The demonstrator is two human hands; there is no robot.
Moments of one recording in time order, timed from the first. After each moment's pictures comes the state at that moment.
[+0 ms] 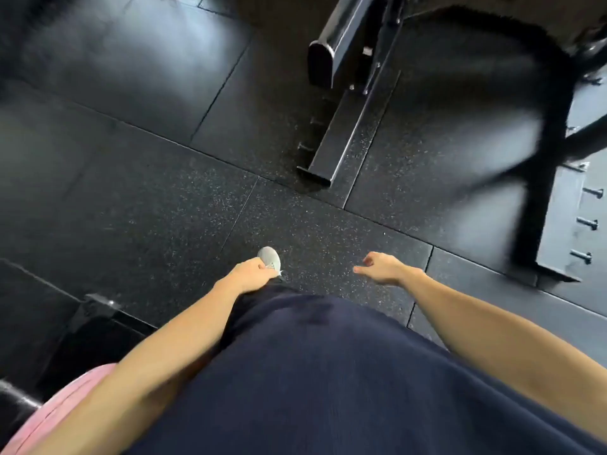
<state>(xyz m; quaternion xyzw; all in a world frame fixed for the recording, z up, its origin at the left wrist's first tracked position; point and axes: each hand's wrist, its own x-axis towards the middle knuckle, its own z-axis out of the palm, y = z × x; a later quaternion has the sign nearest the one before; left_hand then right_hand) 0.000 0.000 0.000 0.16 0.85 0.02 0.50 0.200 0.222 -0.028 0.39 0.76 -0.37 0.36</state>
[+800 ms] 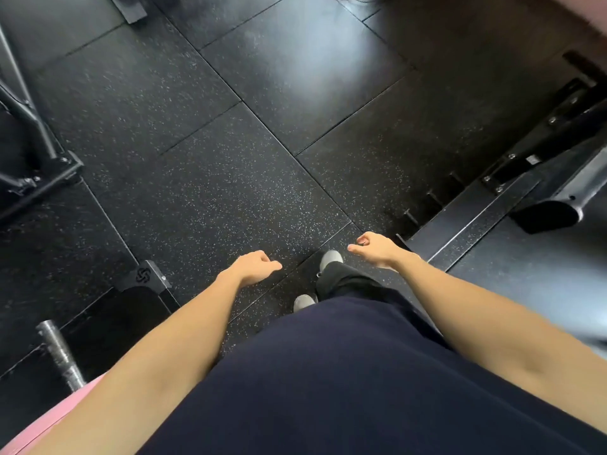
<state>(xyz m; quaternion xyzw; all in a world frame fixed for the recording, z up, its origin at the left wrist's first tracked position) -0.364 -0.150 -0.014 0.00 0.84 0.18 0.51 -0.295 0.135 -0.024 0.24 0.84 -0.32 0.36</state>
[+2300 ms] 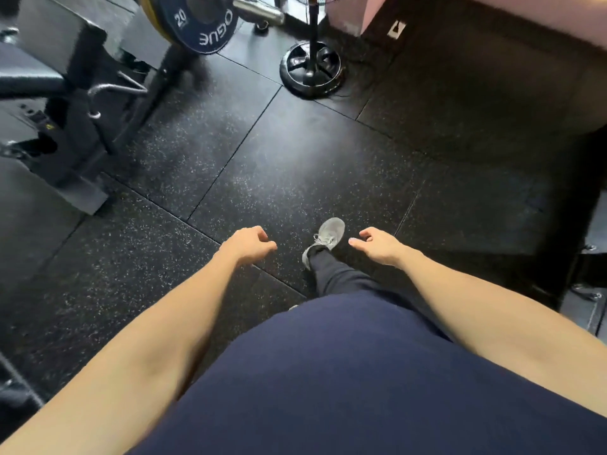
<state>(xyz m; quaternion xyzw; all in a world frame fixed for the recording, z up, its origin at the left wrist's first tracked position) -1.399 0.042 -0.021 0.22 0.87 0.05 0.43 -1.201 0.280 -0.033 0.39 0.76 -0.44 0.29</state>
